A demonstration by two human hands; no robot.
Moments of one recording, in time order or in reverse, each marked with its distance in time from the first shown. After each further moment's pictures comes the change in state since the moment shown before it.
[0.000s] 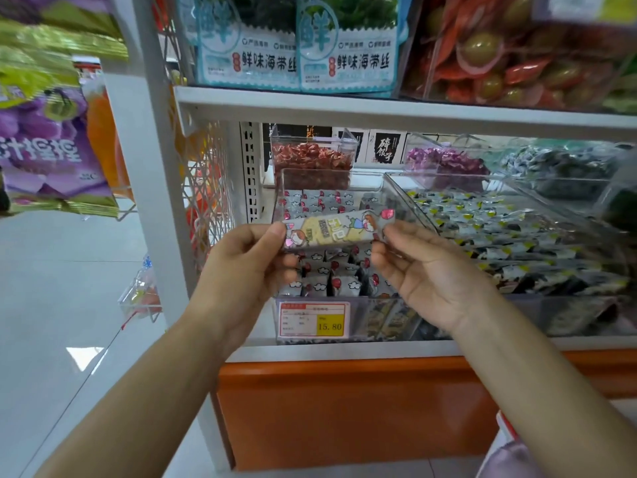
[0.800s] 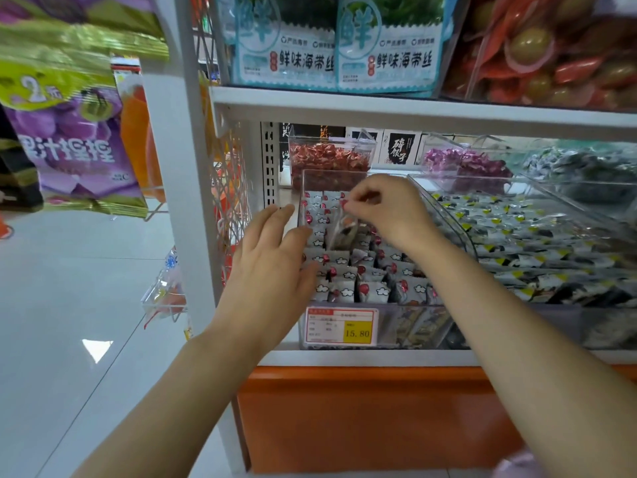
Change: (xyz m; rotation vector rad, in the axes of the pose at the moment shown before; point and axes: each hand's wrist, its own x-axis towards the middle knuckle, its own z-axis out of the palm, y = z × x) left_hand 0.009 -0.011 -0.020 1.416 0.059 0.633; right_hand 0.090 0.006 0.038 -1.283 -0.070 -0.605
